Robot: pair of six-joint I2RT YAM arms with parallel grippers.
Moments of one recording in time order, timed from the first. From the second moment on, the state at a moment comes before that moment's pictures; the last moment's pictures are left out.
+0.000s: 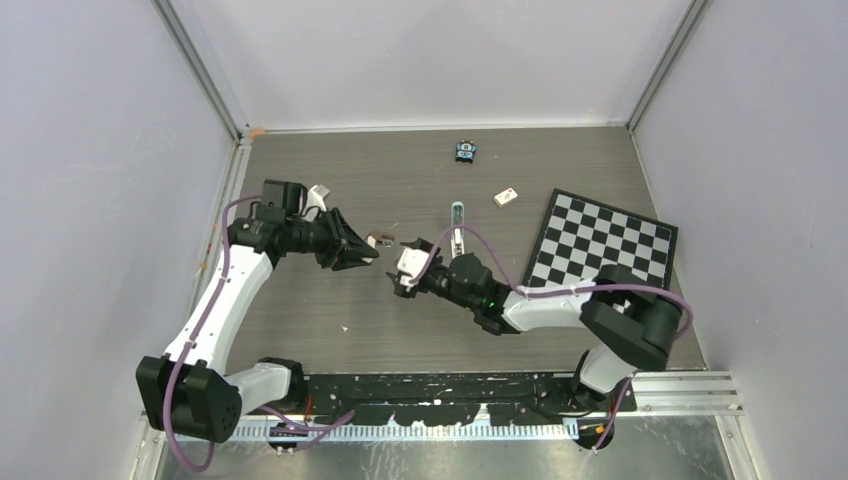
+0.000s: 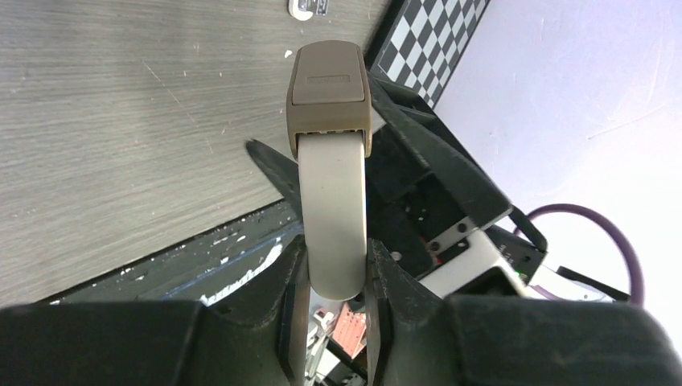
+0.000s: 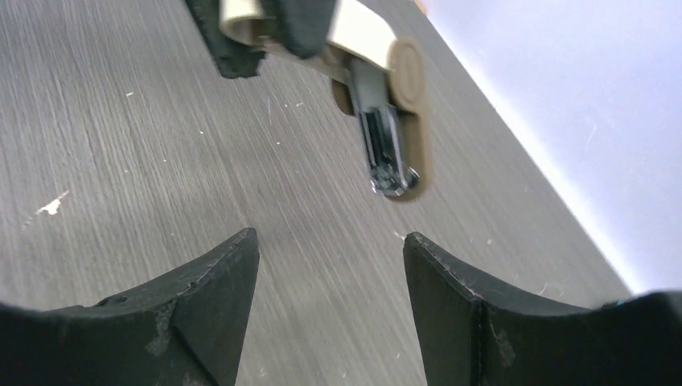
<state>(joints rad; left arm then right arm) -0.18 1.15 1.05 -0.82 0.71 -0.80 1.02 1.55 0.64 0.84 0.01 -0.40</state>
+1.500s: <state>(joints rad) -0.08 1.22 1.30 -0.88 0.38 -0.62 1.07 1.78 0.86 0.68 0.50 -0.02</state>
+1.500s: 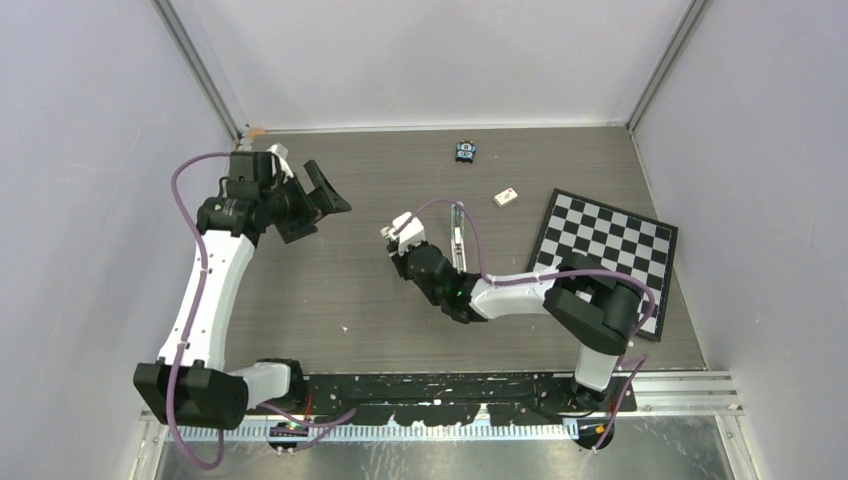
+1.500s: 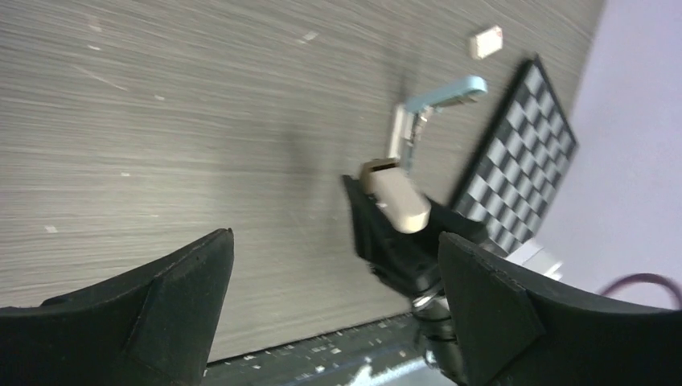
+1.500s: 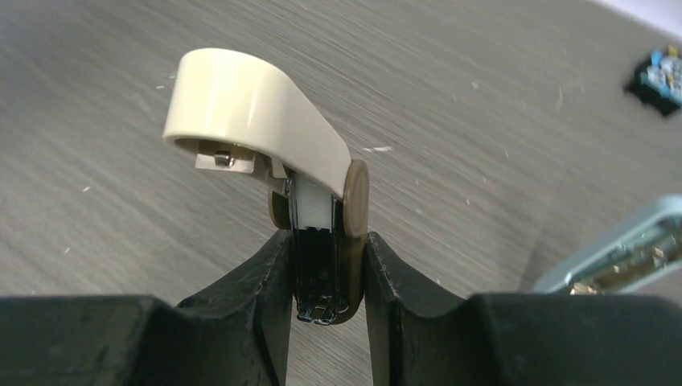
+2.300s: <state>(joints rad) -0.08 1.04 0.98 -0.85 0.07 -0.45 0.90 2.01 1.28 -0.22 0.56 0.69</state>
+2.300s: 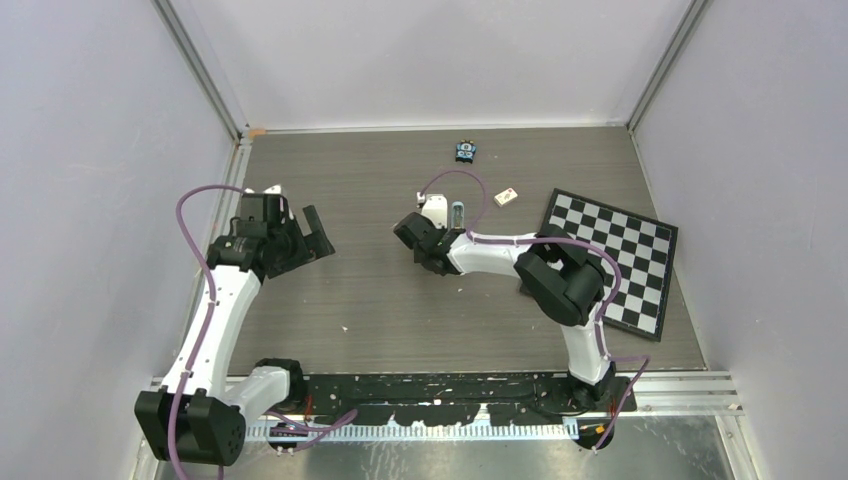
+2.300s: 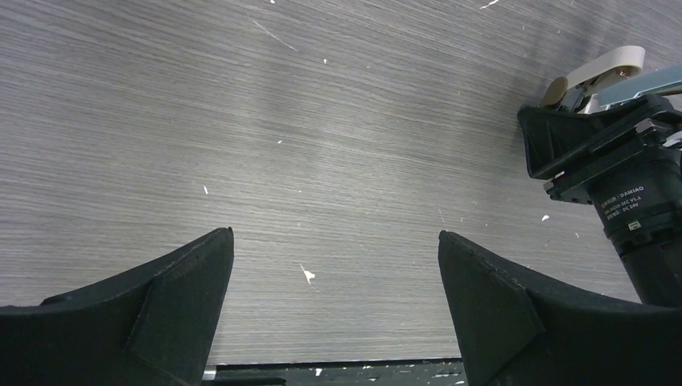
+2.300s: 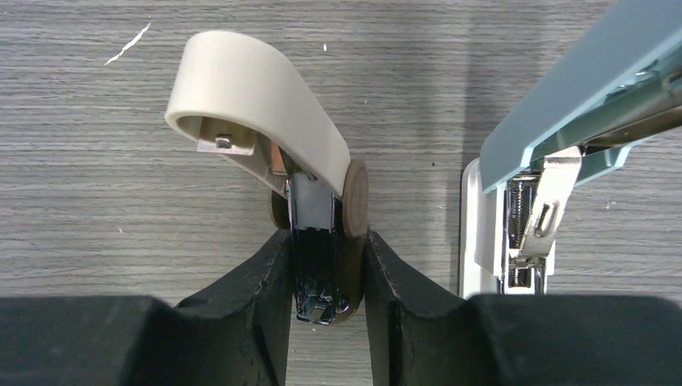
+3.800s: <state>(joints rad) -0.08 1.00 0.96 -0.81 0.13 -0.44 0.42 1.56 1.29 -0.52 0.29 0.34</state>
